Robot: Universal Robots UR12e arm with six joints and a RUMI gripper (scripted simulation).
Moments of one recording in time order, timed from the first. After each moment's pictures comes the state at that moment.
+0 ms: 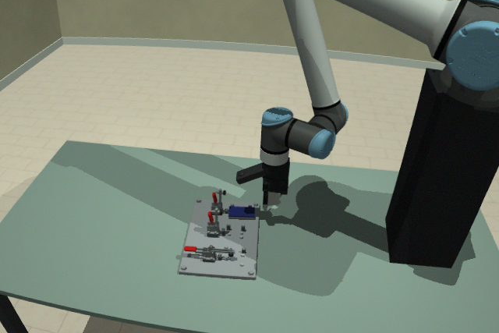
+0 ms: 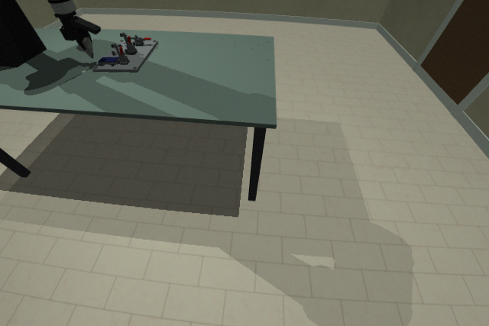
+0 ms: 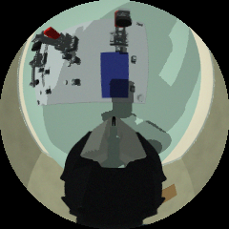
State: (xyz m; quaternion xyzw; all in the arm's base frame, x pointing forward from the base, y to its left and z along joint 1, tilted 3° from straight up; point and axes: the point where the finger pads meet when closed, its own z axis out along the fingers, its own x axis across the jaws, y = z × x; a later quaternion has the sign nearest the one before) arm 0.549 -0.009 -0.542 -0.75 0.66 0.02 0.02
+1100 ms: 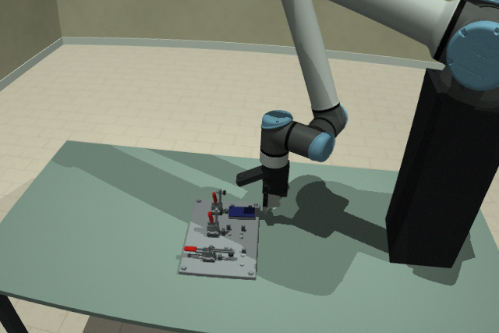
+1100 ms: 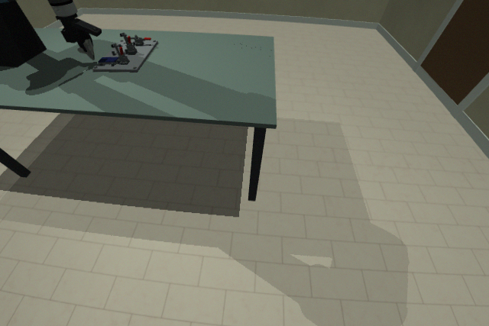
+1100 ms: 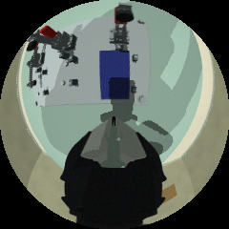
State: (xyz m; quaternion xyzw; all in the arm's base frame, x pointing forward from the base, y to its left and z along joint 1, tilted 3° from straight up) arm 0.549 -0.009 -0.552 -0.75 0.66 0.02 0.02
